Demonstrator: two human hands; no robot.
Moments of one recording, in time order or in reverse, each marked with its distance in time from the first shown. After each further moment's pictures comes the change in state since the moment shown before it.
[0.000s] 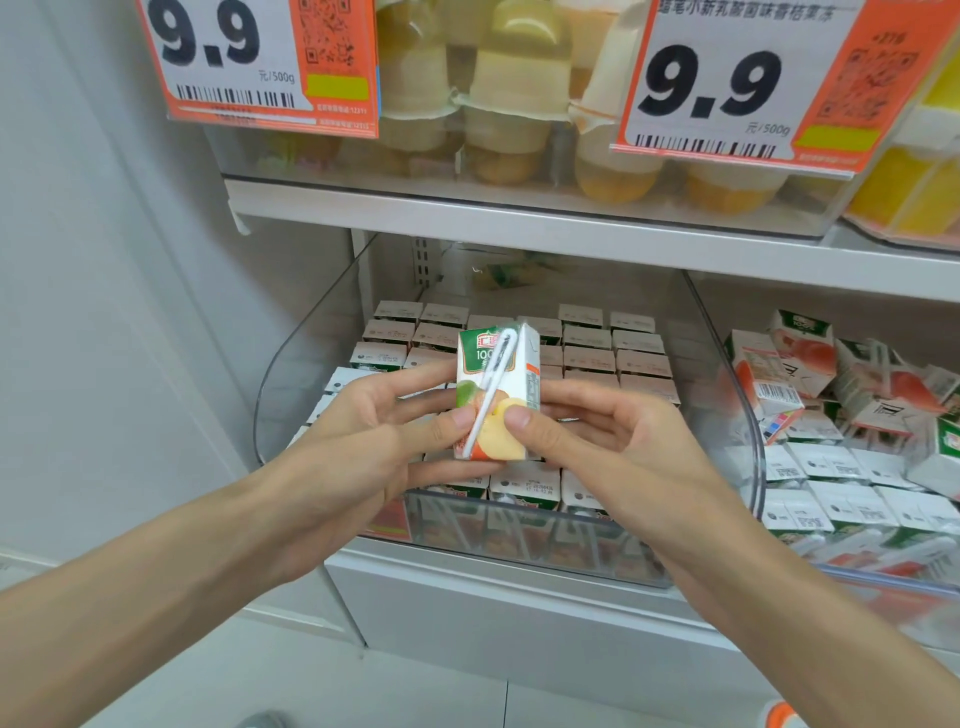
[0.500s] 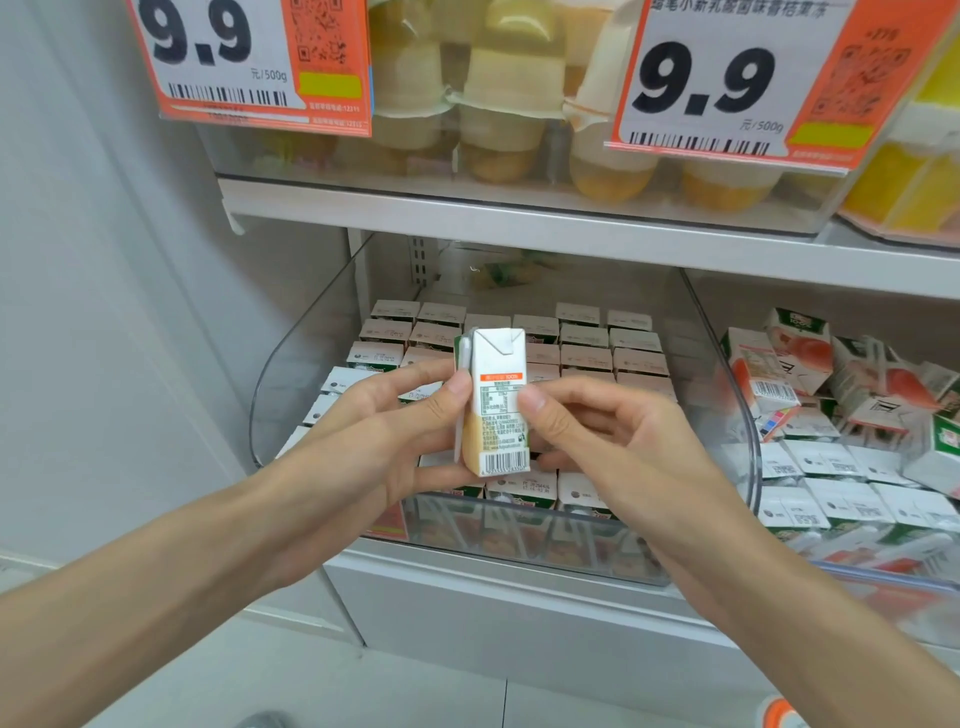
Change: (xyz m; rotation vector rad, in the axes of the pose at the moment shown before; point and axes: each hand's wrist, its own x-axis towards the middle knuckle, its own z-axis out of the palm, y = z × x) left_hand 0.000 0.003 0.005 -0.042 -0.001 -0.056; right_hand 0.001 0.001 -0.002 -0.003 -0.013 -0.021
